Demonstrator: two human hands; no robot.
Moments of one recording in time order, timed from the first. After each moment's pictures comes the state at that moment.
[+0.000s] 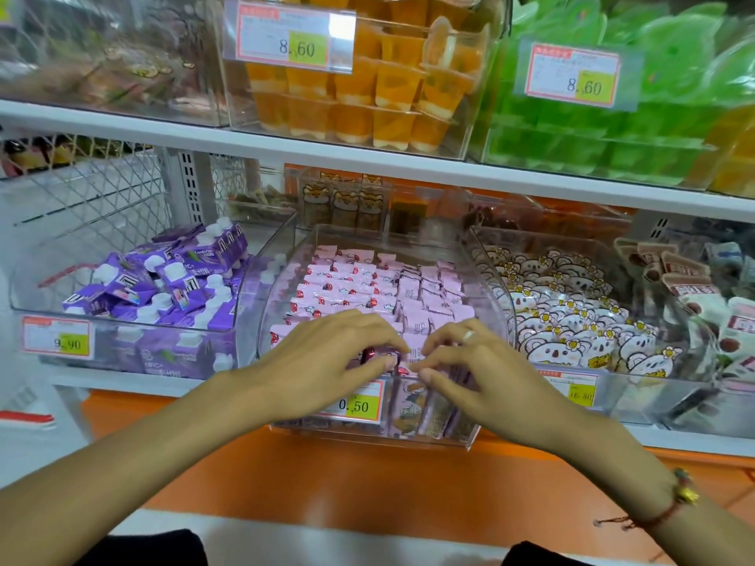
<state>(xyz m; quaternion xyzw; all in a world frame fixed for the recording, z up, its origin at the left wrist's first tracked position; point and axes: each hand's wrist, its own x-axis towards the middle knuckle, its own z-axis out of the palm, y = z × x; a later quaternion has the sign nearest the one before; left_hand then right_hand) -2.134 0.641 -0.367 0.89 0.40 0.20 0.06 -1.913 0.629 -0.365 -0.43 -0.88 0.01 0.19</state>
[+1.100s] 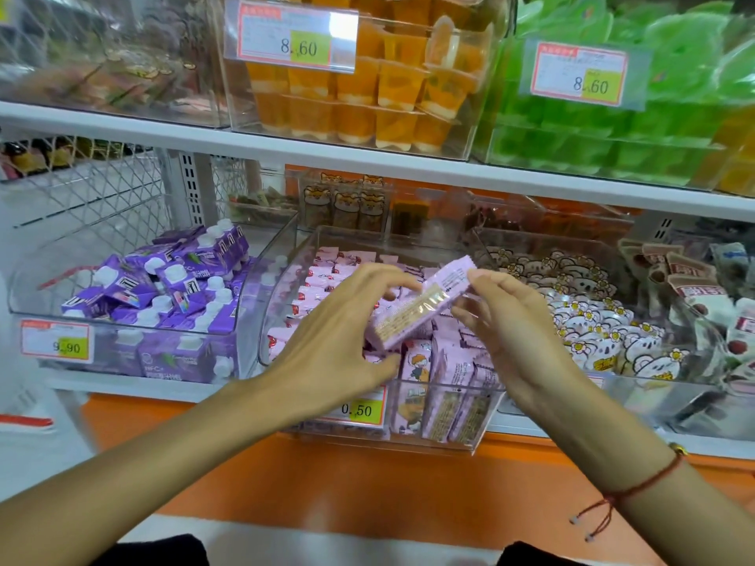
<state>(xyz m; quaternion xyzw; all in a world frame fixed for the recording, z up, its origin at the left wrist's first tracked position) -2.124 0.639 -0.358 0.83 0.37 0.40 0.10 -1.942 0.638 -0.329 -0.47 -0.45 0.47 0.60</state>
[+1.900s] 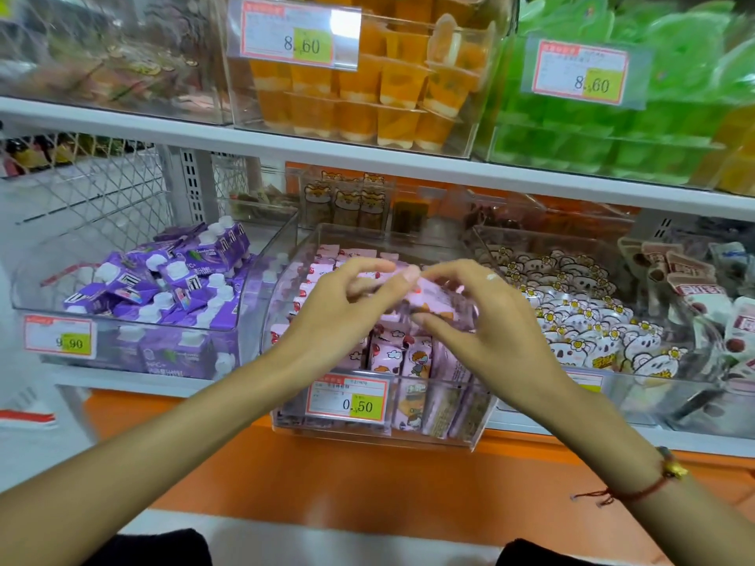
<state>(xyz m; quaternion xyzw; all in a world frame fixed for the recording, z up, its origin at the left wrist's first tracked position) -2.116 0.639 -0.344 0.65 0.43 0.48 0.40 -1.937 0.634 -0.336 -0.44 -0.82 -0.03 0.37</state>
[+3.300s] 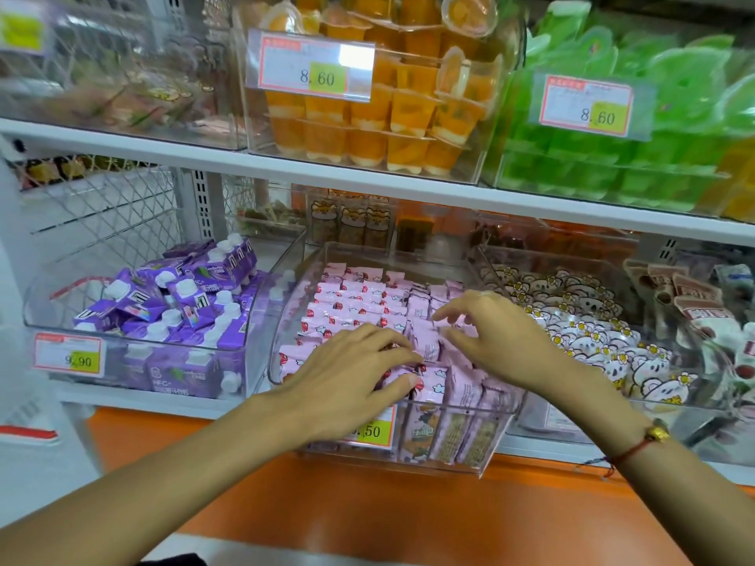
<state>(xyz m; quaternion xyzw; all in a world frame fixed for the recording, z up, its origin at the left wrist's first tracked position) -2.123 0.651 -0.378 0.88 0.43 0.18 0.02 -1.923 0.678 -0.330 -0.54 -0.83 -0.05 0.16</state>
